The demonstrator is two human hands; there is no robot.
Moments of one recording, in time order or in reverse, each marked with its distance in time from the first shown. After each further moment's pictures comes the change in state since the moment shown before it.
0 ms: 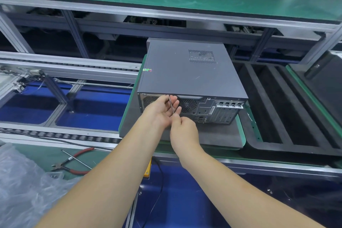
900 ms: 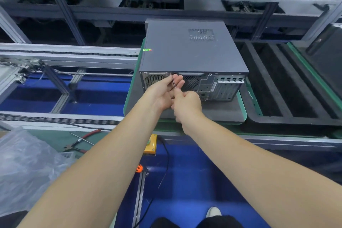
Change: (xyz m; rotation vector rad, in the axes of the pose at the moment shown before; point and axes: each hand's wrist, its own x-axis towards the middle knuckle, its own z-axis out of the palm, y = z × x) left_hand 0.000 -0.006 -0.017 0.110 -0.155 0.052; right_hand 0.002 -0.009 0.004 0.107 0.020 0.145
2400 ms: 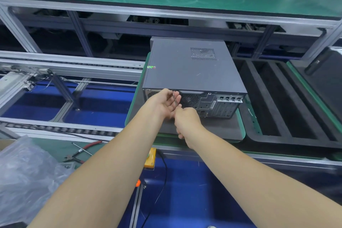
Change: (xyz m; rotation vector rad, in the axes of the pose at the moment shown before) left_hand 0.002 0.019 0.011 0.009 0.124 -0.117; right_hand 0.012 -0.010 -0.009 -0.131 -0.136 0.081
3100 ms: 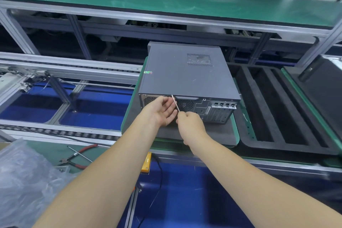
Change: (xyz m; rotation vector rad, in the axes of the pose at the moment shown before) left_hand 0.002 -0.007 -0.004 -0.066 -0.026 -0.013; right_hand -0.007 0.009 -0.030 -0.053 0.036 -0.136
